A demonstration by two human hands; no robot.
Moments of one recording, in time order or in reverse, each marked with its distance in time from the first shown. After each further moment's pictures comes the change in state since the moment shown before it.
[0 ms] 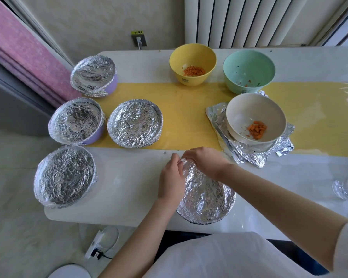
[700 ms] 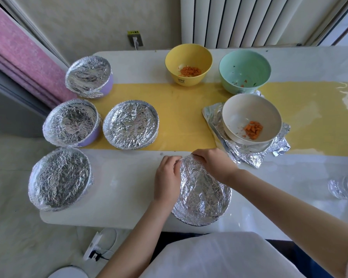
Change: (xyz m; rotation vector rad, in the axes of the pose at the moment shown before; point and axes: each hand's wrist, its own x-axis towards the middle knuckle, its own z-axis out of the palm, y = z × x) left_hand 0.004 -0.003 0.001 -0.017 0.039 0.078; right_hand -0.021 0.022 0.005 0.253 0.154 0.152
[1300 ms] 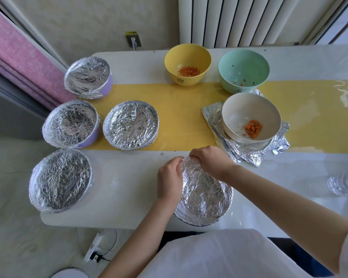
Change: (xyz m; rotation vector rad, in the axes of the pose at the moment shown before) left_hand 0.000 0.002 0.005 0.027 0.051 0.016; right_hand 0.011 -0.007 0.000 -0.197 -0.108 -0.039
